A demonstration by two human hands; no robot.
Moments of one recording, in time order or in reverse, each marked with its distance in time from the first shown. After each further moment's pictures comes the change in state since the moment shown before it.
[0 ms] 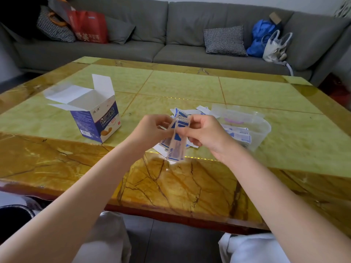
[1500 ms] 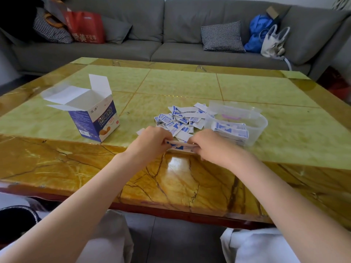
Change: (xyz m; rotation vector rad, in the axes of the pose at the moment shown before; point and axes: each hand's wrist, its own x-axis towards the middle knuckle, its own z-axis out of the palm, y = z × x) left_hand -0.009 -0.014 0.010 0.764 -0.092 0.164; right_hand -0.015 0.013 -0.011 -1.172 -0.204 -0.144
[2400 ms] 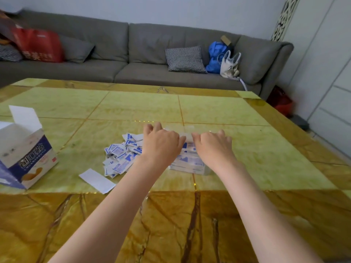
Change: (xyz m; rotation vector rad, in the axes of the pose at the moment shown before) left_hand 0.104 0.106 0.025 0.329 0.172 0.035; right_hand 0.005 0.097 -0.031 -0.030 0.364 0.528
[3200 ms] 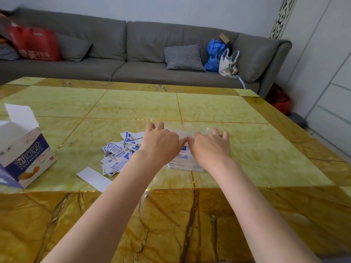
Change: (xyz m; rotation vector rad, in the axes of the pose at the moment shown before) left_hand 0.001 0.002 -0.007 0.169 -0.091 0.117; right_hand -0.006 -0.003 -0.002 -0.179 -0.049 -0.046
